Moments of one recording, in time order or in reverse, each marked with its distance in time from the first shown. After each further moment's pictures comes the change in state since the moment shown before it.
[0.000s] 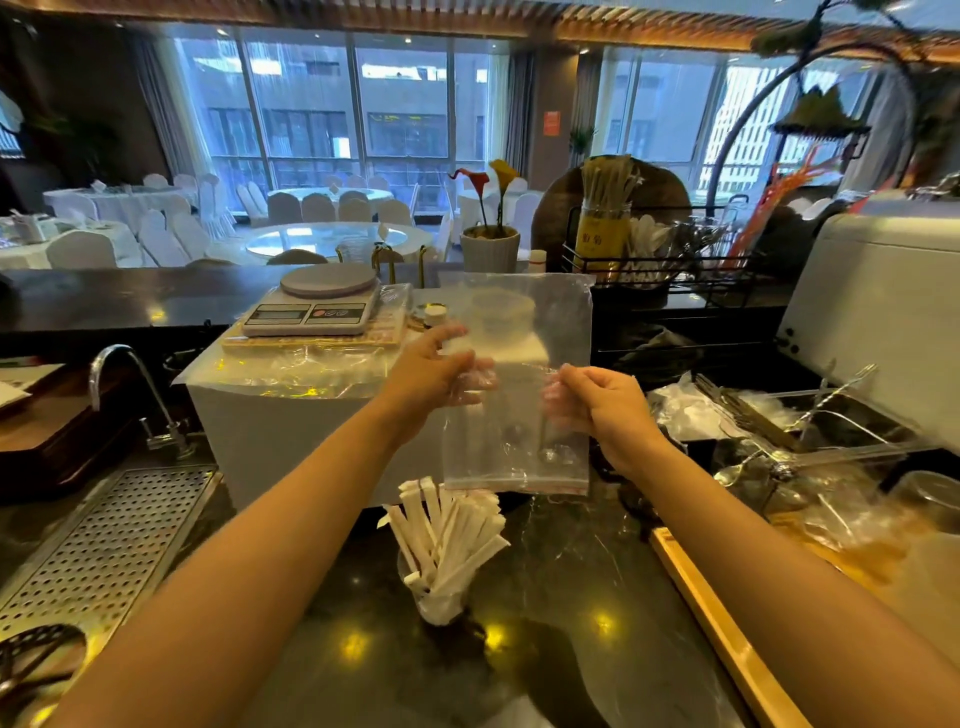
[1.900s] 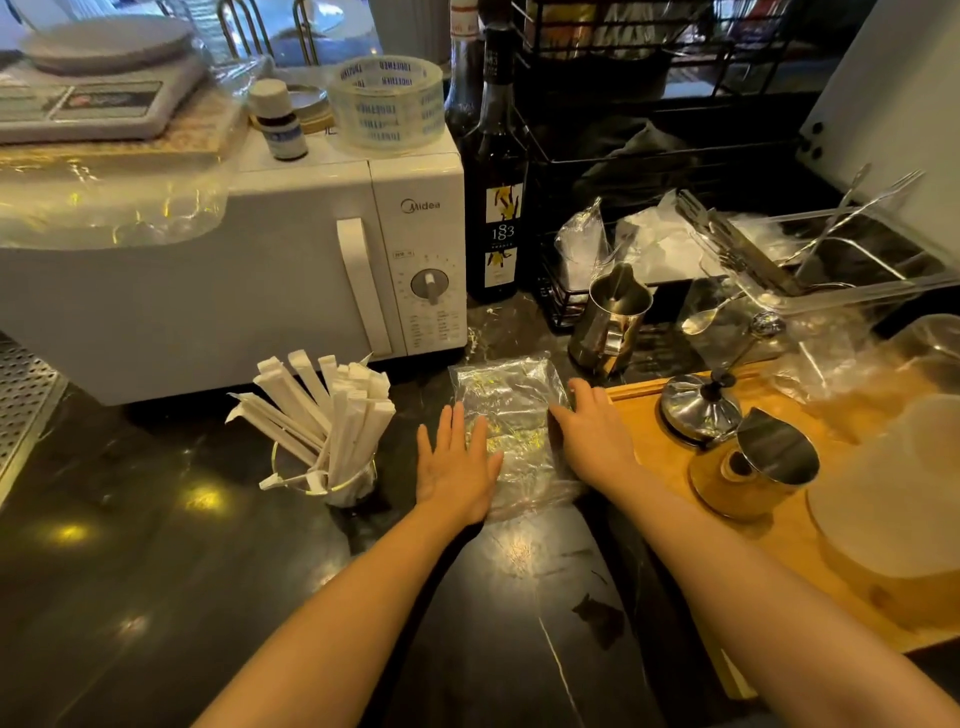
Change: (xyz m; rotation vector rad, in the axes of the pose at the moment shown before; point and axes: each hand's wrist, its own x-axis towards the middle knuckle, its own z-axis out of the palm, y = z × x) left_hand -0.035 -0.246 0.134 1.367 -0.347 -0.301; right_hand -0.016 0.211 -0.109 -1.446 -0.239 0.022
